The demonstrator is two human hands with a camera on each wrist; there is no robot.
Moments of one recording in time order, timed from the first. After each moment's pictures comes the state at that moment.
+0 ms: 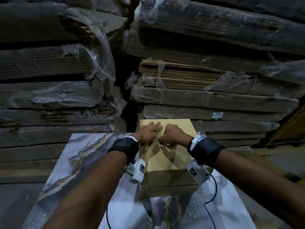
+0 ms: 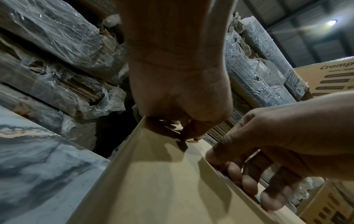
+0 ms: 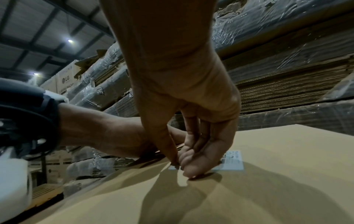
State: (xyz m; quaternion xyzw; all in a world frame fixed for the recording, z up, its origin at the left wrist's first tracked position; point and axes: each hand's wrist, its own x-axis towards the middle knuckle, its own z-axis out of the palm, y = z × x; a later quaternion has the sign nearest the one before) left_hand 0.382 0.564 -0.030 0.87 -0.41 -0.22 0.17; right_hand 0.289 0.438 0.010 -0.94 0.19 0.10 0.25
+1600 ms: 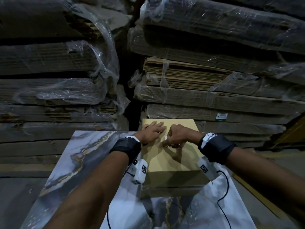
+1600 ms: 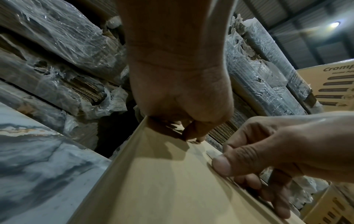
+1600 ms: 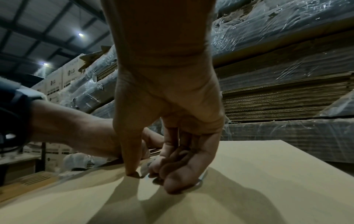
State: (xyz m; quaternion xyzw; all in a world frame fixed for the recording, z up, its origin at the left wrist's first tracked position) left_hand 0.387 0.564 -0.041 0.87 -0.41 -0.19 0.18; right_hand 0.292 0.412 0.017 -0.93 0.11 0.21 0.27
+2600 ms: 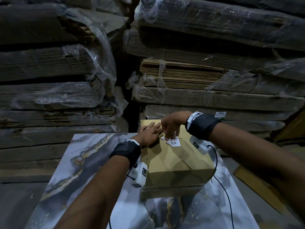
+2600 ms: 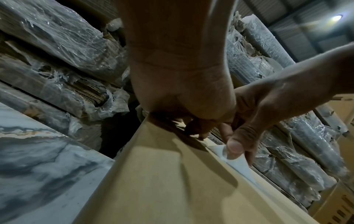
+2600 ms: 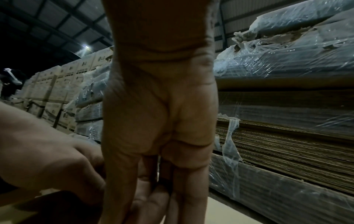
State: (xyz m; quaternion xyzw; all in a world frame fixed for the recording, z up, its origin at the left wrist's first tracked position) left_hand 0.378 0.561 -0.041 0.89 -0.39 -0.17 0.17; right_hand 0.345 0.414 0.047 -0.93 0.03 0.36 0.09
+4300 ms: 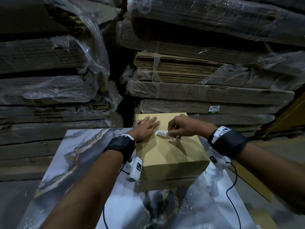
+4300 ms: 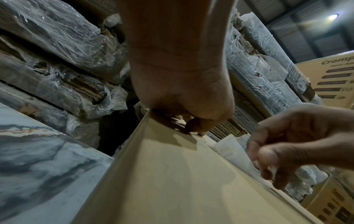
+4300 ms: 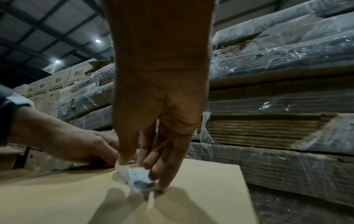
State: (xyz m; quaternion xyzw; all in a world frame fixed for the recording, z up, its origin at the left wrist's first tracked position) left_hand 0.387 0.561 -0.058 0.88 -0.41 -0.15 0.18; right_hand 0.274 0.358 0.022 -0.98 -0.11 0.11 0.12
